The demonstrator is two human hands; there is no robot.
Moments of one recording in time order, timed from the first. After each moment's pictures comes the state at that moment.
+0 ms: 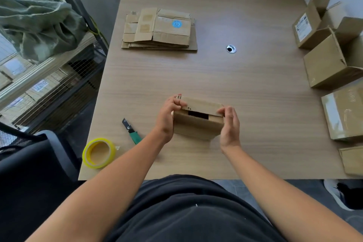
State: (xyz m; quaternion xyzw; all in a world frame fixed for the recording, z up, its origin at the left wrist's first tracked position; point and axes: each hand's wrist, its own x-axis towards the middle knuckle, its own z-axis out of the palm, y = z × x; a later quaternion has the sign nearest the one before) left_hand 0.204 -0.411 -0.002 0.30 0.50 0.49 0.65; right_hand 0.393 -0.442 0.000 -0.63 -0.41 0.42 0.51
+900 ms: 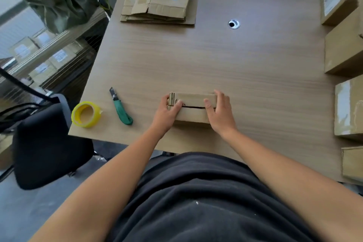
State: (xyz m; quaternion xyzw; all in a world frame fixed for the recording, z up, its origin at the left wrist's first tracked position) left_hand 0.306 -0.479 -0.033 0.38 0.72 0.33 0.49; right_hand 0.510 -0.444 -0.035 -0.62 -0.65 0.38 0.22
